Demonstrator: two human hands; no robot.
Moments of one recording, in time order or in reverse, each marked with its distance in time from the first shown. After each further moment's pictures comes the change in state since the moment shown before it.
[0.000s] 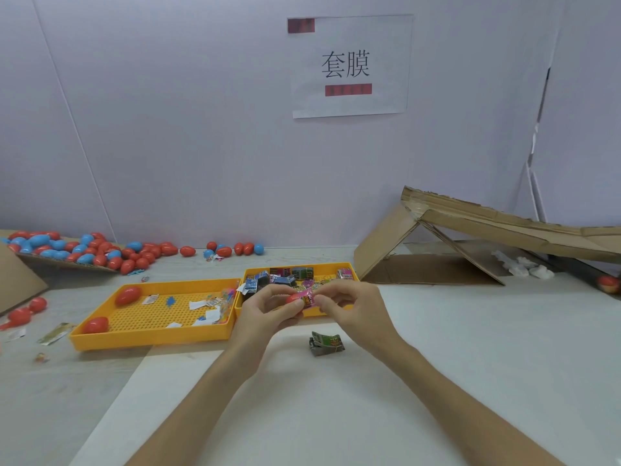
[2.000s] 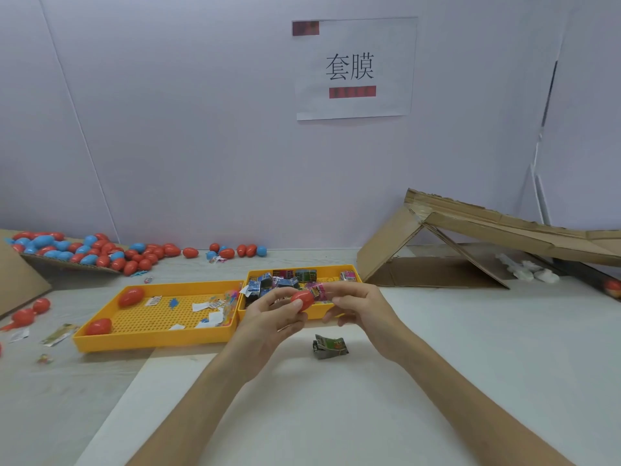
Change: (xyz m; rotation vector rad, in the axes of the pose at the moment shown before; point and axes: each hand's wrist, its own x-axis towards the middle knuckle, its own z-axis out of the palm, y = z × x) left_hand 0.000 0.006 -0.005 -0.194 -0.070 -0.200; right_hand 0.010 -0.002 -0.009 0.484 -0.160 0.474
